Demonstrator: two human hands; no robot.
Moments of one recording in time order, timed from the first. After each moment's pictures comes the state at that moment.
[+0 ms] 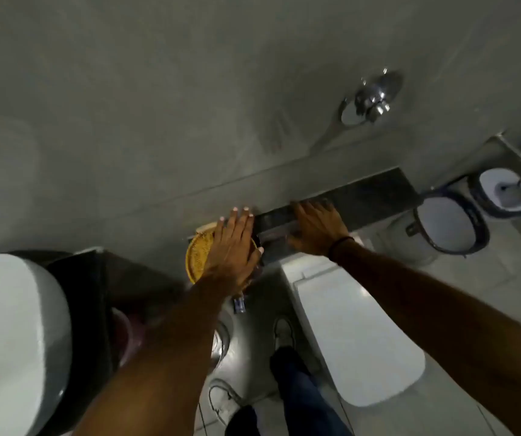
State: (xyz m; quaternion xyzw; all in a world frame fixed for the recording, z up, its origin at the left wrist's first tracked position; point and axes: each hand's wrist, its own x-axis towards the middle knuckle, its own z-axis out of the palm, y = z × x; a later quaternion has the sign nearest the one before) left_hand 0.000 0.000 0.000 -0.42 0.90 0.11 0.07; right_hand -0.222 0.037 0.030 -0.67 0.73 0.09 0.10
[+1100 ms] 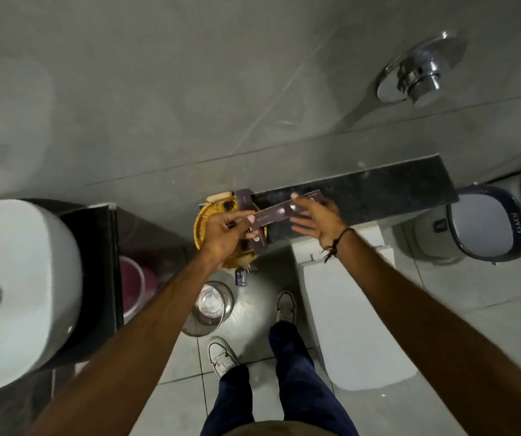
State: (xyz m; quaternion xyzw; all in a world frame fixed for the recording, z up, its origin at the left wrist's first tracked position) left_hand 0.001 0.006 -0.004 -0.61 0.42 0.62 -0.26; right_hand -0.218 0.020 0.004 -0.08 0.68 -0.38 0.62
